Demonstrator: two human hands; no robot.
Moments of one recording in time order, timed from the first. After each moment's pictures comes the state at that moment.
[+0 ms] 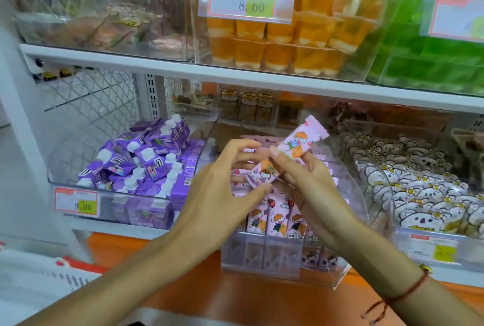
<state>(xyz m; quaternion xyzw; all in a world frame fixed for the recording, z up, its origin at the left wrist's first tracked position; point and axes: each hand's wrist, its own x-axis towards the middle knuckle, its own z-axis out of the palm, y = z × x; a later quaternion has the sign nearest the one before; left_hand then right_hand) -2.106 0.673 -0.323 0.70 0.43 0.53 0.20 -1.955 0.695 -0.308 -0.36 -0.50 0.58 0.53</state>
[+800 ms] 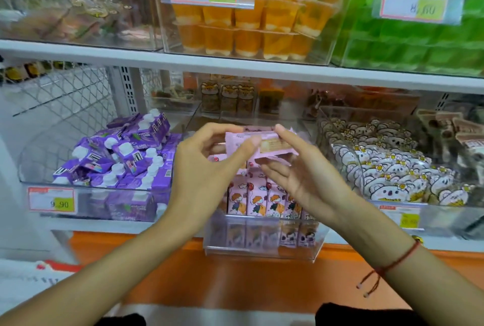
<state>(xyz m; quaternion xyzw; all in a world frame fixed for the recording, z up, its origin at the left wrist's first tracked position) -2.084 0.668 -0.309 0.60 0.41 0.63 0.28 -1.929 0.685 -0.299 -0.34 -0.39 0.67 0.53</state>
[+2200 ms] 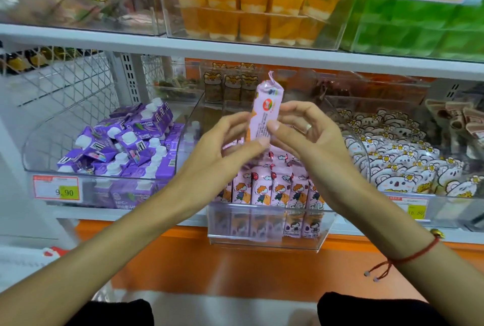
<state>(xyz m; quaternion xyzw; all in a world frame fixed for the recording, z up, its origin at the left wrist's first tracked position) -2.096 0.676 -0.311 0.69 0.38 0.49 0.39 -1.929 0.682 -0.296 -0.36 -0.60 0.43 0.57</state>
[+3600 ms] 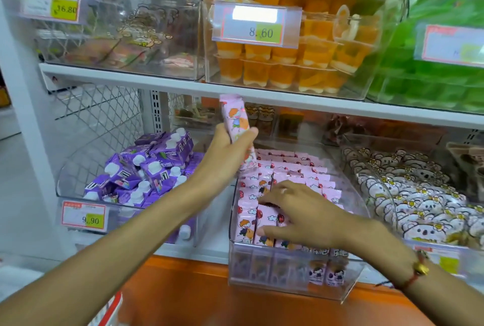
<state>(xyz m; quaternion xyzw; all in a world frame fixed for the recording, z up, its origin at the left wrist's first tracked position) -2.116 0.739 -0.291 0.57 0.47 0.55 0.39 -1.940 0.724 -0.319 -0.42 -0.91 0.00 0.03</state>
